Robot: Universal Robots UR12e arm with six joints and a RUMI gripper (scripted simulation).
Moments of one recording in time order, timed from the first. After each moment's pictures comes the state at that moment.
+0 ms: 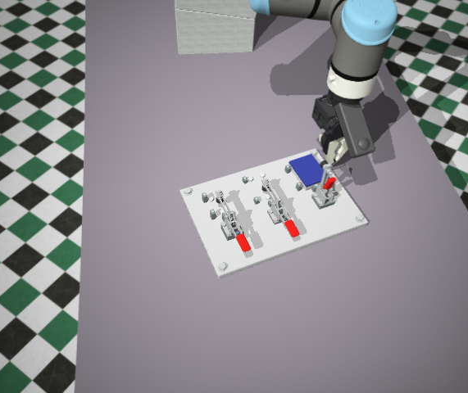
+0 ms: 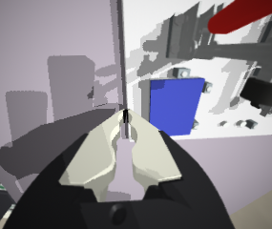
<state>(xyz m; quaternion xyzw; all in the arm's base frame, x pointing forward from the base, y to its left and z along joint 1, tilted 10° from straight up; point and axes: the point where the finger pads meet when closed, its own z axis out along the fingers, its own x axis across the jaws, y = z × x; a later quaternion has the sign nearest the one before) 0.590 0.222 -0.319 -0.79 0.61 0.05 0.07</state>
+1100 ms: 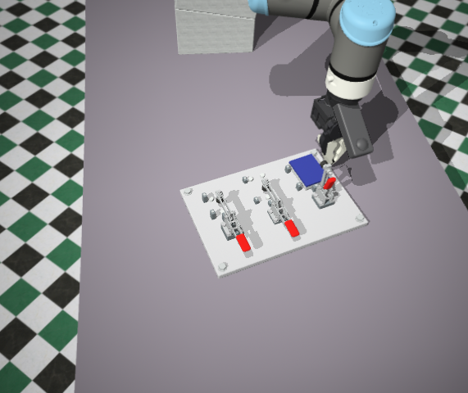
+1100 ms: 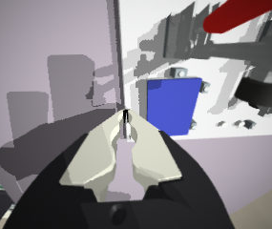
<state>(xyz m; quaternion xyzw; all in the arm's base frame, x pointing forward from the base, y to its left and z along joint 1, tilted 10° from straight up) 0.590 0.218 -0.320 -0.79 0.61 0.05 0.07</state>
